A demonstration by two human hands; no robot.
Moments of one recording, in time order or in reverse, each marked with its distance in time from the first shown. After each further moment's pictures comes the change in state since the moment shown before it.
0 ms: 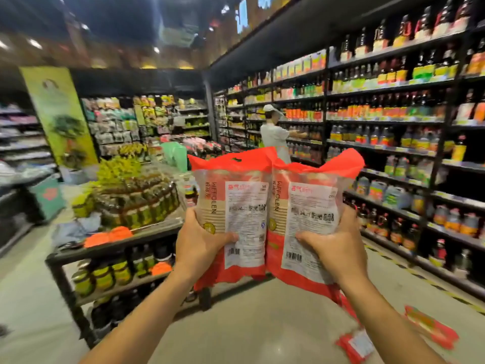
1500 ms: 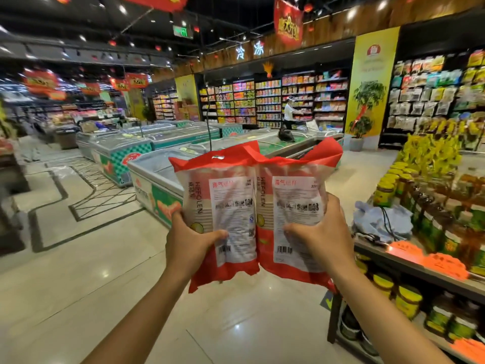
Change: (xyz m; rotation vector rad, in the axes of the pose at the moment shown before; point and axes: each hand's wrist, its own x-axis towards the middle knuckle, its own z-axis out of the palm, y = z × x) left_hand 0.038 -0.285 -0.652 0.387 1.132 -0.431; right_hand -0.314 -0.392 0.697 0.447 -1.100 -0.507
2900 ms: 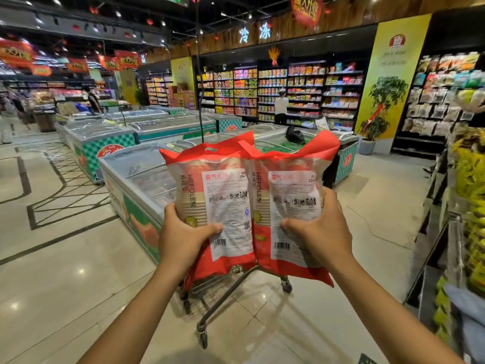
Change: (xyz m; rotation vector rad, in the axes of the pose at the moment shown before) left_hand 0.546 -0.124 0.229 -0.033 0.060 -0.037; right_hand 0.503 0.087 0.332 -0.048 -0.053 -0.014
